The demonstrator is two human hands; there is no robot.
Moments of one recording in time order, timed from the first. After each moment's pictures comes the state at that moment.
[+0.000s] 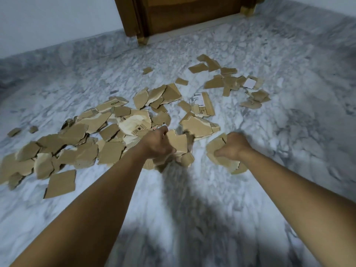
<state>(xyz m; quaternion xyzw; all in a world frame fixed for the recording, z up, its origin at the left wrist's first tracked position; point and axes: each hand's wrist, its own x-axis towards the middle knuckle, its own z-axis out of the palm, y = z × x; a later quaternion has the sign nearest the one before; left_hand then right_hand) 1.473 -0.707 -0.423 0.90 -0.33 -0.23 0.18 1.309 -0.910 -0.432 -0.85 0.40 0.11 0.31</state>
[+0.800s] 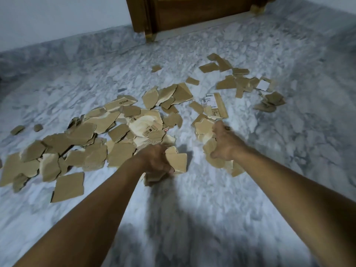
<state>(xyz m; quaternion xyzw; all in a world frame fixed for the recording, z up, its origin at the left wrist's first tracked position) 1.495 -0.660 -0.437 0.88 -0.35 -0.30 0.07 1.368 -0.876 -0.437 -0.91 0.31 0.11 0.25</state>
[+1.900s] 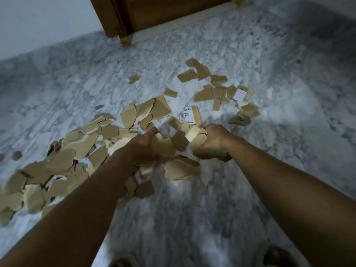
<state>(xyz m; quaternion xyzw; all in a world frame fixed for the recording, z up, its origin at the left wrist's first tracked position) 1.561 -0.763 -0.386 0.90 -0.31 -0.30 0.08 1.404 -0.977 -0.371 -0.87 0.31 0.17 0.35</state>
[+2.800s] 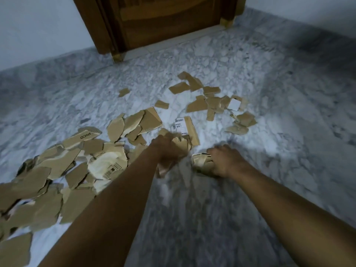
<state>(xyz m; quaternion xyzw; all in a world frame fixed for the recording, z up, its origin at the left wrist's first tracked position) 1.534 -0.868 -0.422 0.89 -0.31 -0.32 0.08 1.368 -1.003 -0.438 -0.95 0.24 0.16 0.09</state>
